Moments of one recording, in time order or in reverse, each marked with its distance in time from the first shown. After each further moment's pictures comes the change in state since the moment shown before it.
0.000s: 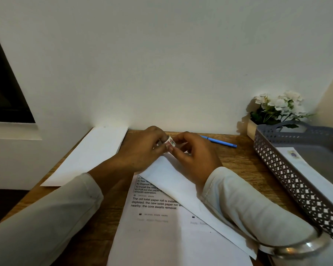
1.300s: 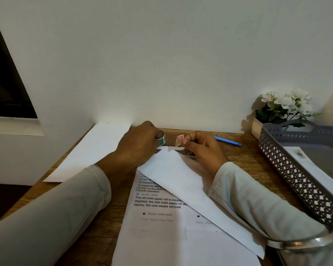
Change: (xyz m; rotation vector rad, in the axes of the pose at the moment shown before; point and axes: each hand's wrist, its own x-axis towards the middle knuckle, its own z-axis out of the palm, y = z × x) left_hand 0.003 -0.012 0.001 0.329 0.085 -0.133; right_hand 0.011 0.011 0.005 0.557 -0.037 0.363
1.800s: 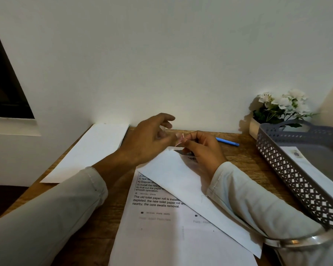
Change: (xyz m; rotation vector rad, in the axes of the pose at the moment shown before) left_hand -0.003 0.028 -0.017 -0.542 0.022 0.056; right_hand -0.001 -0.003 0.001 0.084 0.081 0.011
